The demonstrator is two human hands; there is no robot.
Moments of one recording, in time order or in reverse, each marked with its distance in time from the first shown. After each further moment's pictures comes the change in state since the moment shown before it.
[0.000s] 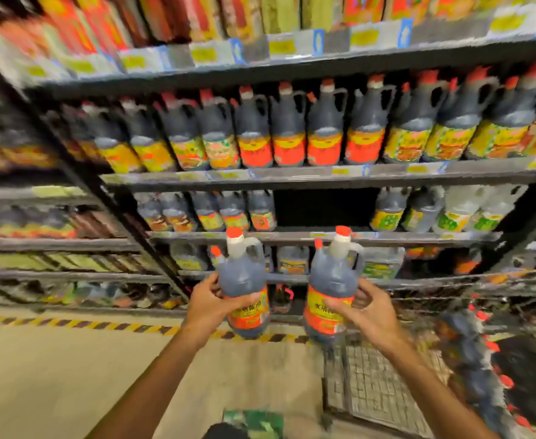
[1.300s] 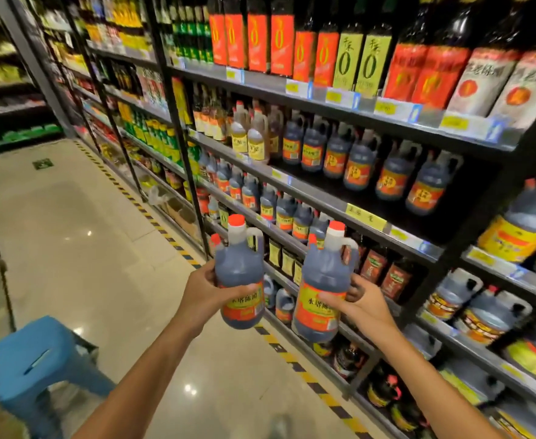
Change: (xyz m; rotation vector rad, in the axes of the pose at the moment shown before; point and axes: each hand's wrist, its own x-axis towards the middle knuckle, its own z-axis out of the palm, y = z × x) left_hand -0.012 -0.095 -0.663 -0.209 0.657 0.068; right_hand 0.098 -0.051 0.729 -0.116 -0.762 -0.085
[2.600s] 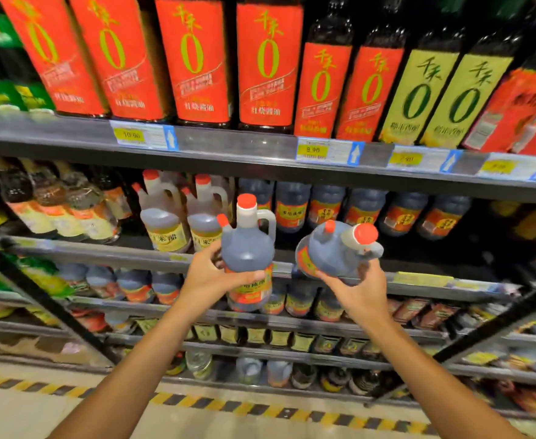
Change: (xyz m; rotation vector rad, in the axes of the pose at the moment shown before) left_hand 0.560 0.076 -0.008 0.065 -0.769 0.176; right_hand 0.396 -0.050 0.121 -0.314 0.932 -0.158
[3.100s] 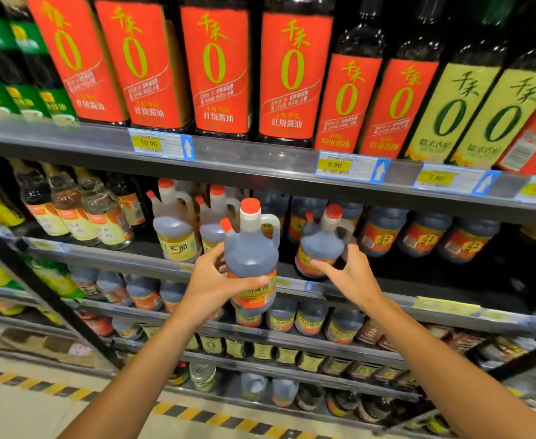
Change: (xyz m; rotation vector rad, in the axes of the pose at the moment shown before) left_hand 0.014 0.002 -0.009 -0.028 0.070 0.062; right_hand 0.086 0.036 0.027 -0.245 -0.218 0.027
